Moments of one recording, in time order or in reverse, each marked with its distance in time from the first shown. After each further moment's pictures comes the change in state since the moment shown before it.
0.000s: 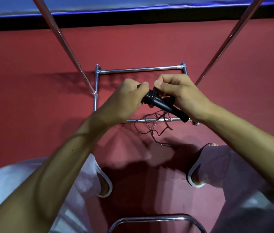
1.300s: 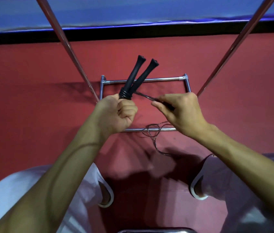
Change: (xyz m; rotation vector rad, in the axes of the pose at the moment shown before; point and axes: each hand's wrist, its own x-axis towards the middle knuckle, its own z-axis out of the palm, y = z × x) left_hand 0.006 -0.003 -0.026 -1.491 0.045 -0.640; right_hand 0.006 0.038 -0.007 -0.874 0.347 -0.546
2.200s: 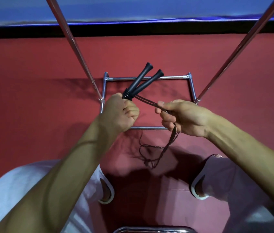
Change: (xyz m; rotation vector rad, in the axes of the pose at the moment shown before) left_hand 0.008 -0.011 -0.004 -0.048 0.183 0.163; right_hand 0.019 -0.031 -0.017 1.209 -0.650 1.060
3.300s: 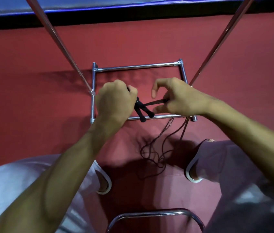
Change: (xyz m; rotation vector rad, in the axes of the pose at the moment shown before) left_hand 0.012 -0.036 0.003 1.834 0.534 1.119; right_hand -0.011 -0.003 -0.025 -1.038 0.228 -0.301
